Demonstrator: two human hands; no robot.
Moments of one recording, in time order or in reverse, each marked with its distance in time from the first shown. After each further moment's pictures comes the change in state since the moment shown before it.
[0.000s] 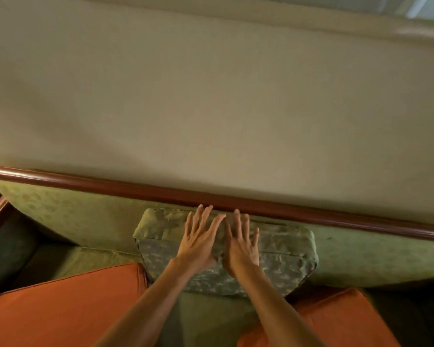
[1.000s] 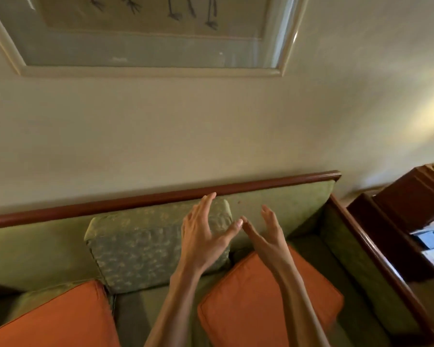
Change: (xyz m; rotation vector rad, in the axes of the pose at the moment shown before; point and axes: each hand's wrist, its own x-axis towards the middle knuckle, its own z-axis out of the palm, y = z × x) left_hand -0.197 0.249 -0.111 -0.759 0.267 0.140; right_hand -0.333 0.124 -0.088 1.151 0.619 0.279
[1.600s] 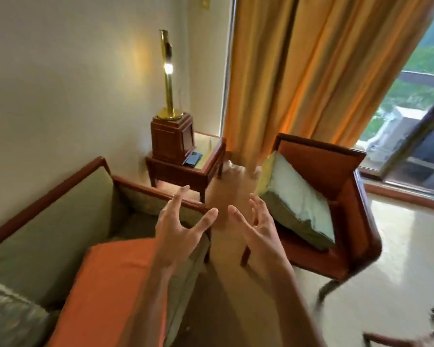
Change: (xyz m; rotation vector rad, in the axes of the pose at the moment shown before) left_hand -0.288 0.263 0.284 -0.168 -0.715 0.509; right_hand -0.380 0.126 -0.360 0.136 0.939 0.185
